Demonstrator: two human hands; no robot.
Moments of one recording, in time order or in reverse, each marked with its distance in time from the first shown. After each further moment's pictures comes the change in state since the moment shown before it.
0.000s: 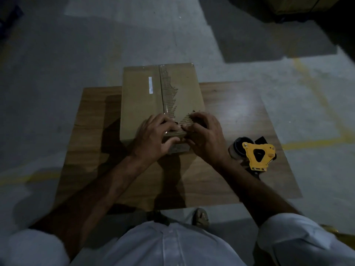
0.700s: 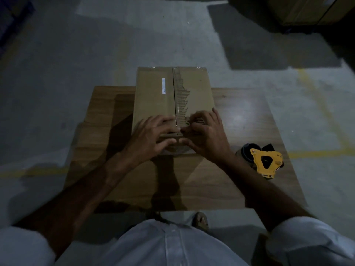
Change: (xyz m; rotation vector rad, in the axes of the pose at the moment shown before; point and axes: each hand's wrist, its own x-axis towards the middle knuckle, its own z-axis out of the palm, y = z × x) left_hand -0.015 -0.041 -0.032 -0.016 -0.049 0.069; right_hand 0.030 -0.028 0.002 -0.051 -0.074 -0.083
